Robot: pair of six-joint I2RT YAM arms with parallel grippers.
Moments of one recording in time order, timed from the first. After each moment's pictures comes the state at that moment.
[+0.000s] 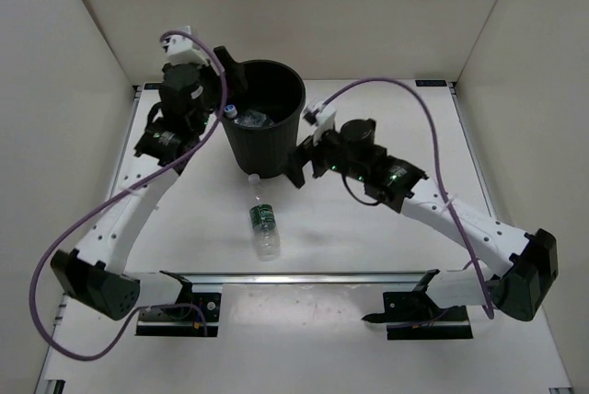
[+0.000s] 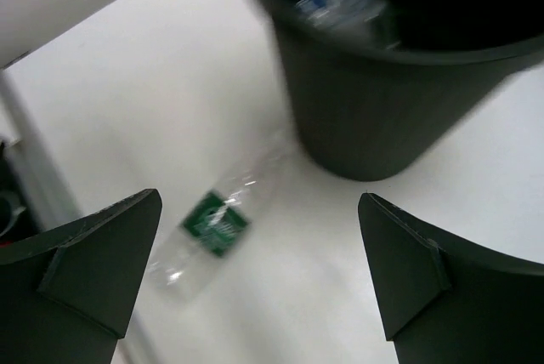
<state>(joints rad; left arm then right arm) -0.43 1.32 1.44 -0.16 -0.35 -0.37 0.78 1.26 1.16 -0.15 -0.13 0.06</state>
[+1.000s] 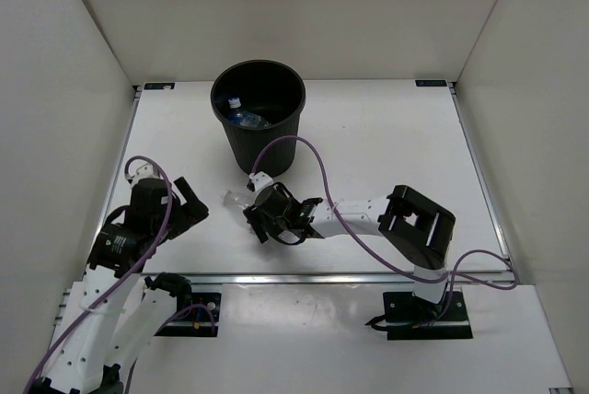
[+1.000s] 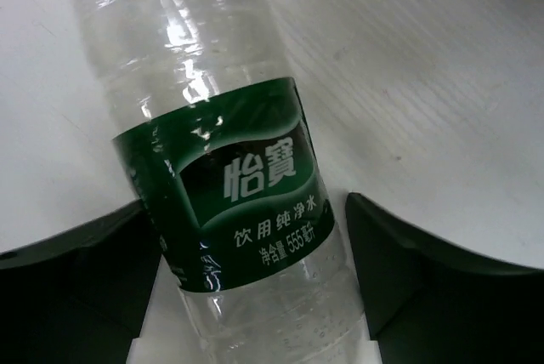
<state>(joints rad) -0.30 0.62 0.91 -1.10 -0.19 -0.75 1.12 1.86 1.10 -0.06 0.20 0.33</state>
